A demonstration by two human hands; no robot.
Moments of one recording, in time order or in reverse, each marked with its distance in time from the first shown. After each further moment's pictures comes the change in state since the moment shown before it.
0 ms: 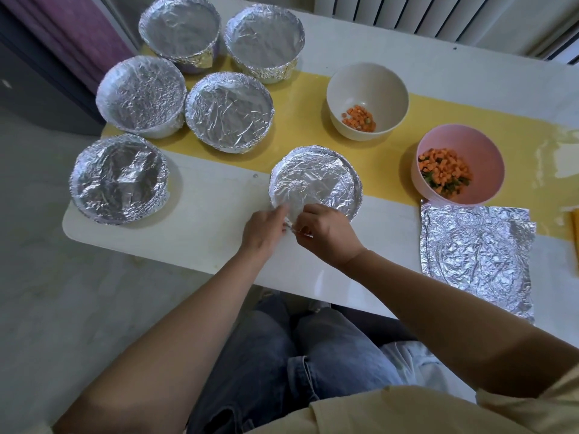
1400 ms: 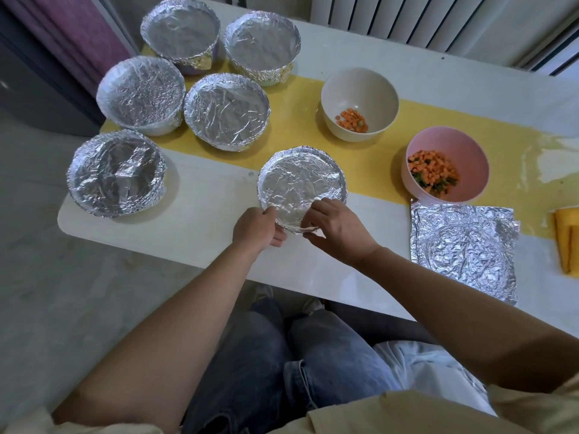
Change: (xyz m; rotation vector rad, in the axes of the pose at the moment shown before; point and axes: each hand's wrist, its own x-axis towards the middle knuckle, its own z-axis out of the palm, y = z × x) left_hand -0.005 -0.005 -0.001 0.113 -0.002 -0.038; right_hand -0.018 0.015 -0.026 -0.094 -0.098 -0.130
